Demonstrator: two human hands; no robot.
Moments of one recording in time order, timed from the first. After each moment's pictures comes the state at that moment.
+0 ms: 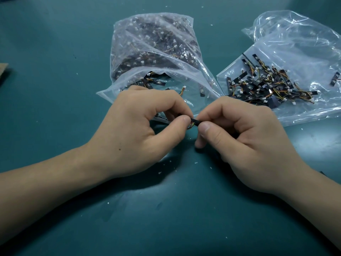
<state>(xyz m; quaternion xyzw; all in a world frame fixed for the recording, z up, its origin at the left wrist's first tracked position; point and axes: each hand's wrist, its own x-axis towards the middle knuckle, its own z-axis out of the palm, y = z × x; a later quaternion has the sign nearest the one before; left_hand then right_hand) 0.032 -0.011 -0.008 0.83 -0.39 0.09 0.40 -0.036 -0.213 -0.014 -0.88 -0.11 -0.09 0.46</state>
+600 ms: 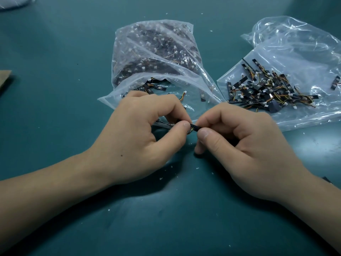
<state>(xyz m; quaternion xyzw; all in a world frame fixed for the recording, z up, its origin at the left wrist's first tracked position) 0.030 -0.012 -0.007 0.84 -0.37 0.09 0.39 -0.035 -0.212 -0.015 -0.89 -0.12 -0.10 0.43</state>
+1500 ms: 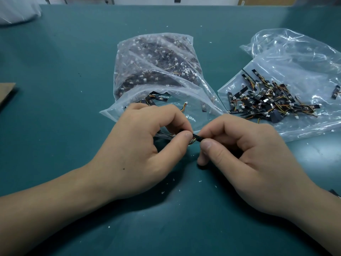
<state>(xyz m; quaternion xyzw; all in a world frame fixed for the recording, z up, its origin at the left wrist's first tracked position) 0.031 -0.011 -0.008 0.84 -0.37 0.09 0.38 -0.036 -0.211 -0.016 -0.88 -0.11 -0.10 0.44</state>
